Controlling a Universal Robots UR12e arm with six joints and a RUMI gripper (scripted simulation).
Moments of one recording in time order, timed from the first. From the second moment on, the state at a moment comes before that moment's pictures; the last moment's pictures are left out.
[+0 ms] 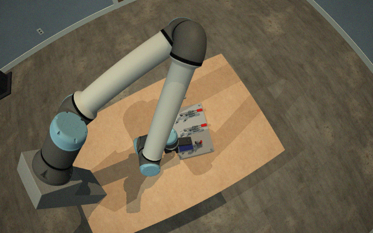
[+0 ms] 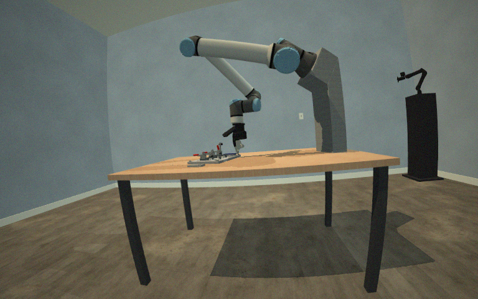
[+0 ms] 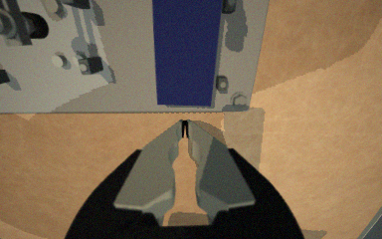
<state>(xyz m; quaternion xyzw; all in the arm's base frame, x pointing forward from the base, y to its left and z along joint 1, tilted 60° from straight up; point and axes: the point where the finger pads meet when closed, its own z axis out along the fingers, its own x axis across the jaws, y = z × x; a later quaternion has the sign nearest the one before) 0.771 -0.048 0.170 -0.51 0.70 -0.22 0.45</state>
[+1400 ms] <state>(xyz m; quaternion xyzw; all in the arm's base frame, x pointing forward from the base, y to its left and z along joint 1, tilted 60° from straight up) 0.773 -0.050 0.173 -0.51 0.70 -0.22 0.45</state>
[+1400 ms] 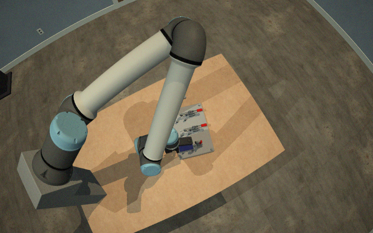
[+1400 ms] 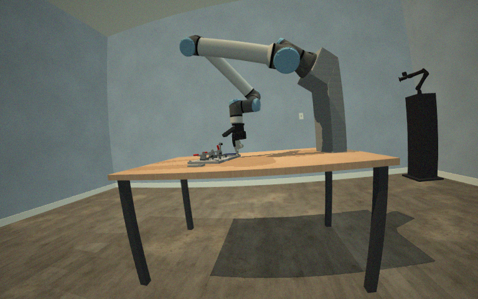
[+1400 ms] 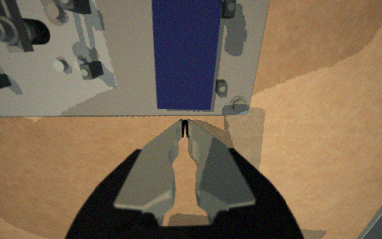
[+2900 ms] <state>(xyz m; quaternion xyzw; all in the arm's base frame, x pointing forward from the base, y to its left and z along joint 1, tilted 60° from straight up) 0.777 -0.053 0.179 -0.51 0.70 -0.22 0.45</state>
